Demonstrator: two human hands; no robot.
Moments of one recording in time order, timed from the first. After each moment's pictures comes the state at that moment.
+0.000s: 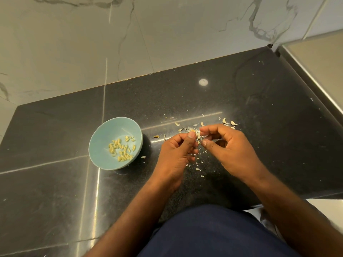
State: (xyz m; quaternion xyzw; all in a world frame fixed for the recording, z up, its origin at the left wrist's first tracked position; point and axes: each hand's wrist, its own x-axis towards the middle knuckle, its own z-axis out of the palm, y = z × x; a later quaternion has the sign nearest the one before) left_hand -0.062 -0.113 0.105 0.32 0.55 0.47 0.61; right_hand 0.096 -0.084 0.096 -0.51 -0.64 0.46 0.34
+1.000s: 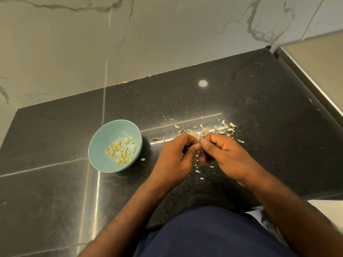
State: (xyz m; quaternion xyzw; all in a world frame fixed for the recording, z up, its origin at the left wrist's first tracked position) left_hand -0.076 -0.111 0.102 0.68 0.56 0.33 0.34; right_hand 0.094 -0.084 0.092 -0.46 -0.60 0.58 0.29
